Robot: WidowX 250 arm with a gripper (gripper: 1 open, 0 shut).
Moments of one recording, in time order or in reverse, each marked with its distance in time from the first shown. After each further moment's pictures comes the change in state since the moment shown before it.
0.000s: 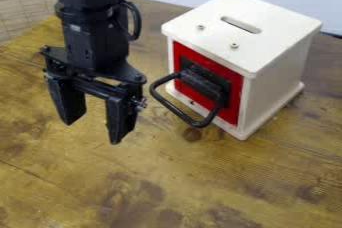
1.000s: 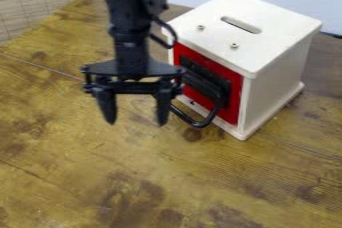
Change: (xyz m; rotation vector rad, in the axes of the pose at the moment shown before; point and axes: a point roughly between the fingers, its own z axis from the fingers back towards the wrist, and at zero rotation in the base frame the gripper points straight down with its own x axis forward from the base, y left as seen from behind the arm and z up) arm 0.069 -0.008 -0.038 0.001 -0.083 0.526
